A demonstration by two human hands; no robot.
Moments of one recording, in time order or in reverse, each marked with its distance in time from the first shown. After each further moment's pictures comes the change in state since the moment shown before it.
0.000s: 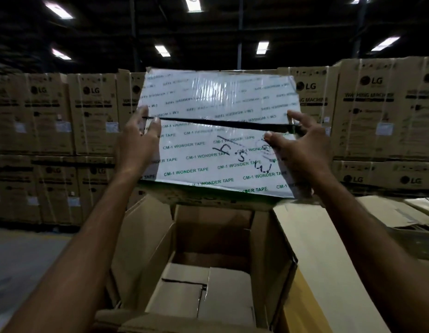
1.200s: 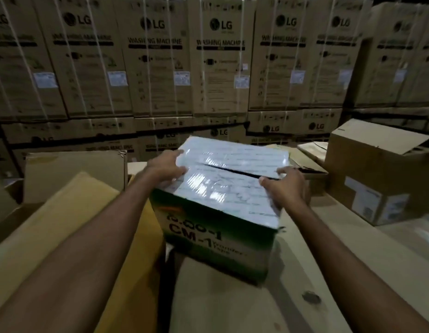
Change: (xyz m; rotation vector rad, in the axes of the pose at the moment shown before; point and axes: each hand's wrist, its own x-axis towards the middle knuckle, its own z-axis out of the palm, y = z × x) left_hand -0.180 0.040 0.494 0.556 -1.011 -0.107; right_hand -0.032 0.384 -0.258 -0.457 -0.039 0.781
